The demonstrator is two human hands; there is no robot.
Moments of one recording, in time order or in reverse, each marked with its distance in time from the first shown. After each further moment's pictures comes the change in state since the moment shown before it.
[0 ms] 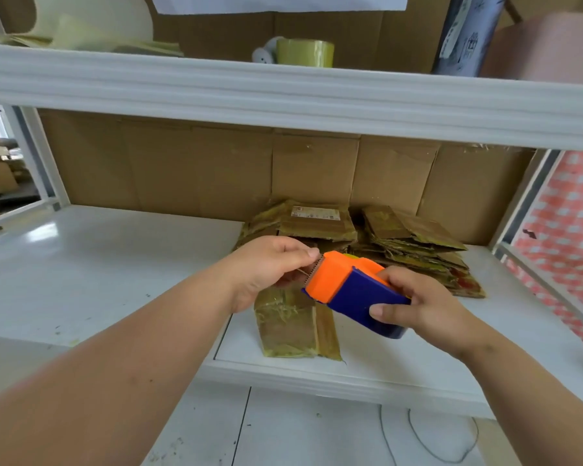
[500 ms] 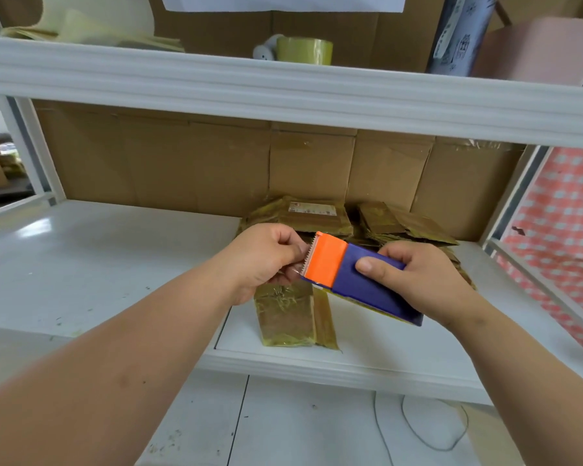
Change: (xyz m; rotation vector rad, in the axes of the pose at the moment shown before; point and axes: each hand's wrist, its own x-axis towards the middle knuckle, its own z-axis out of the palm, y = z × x) left_hand -0.017 0.011 0.004 0.006 0.127 -0.017; right_hand -0.003 -0.047 0.001 -0.175 0.263 0.014
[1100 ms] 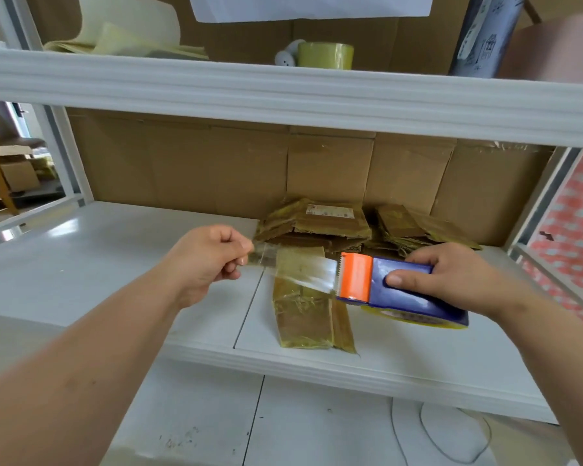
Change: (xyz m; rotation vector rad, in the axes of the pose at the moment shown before) left_hand -0.013 -0.037 -0.076 -0.122 0.278 -0.031; right_hand 0.018 0.011 -0.021 -0.177 -0.167 0.023
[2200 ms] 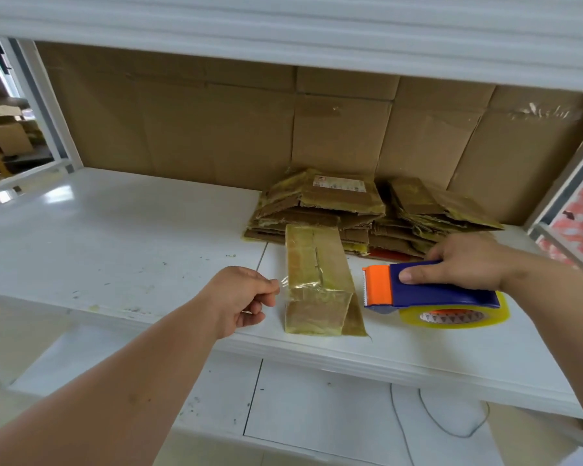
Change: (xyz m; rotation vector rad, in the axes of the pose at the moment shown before) left_hand 0.014 -0.078 0.041 -0.033 -0.082 -0.474; right_hand 0.052 0.023 0.009 -0.351 -0.330 0.238
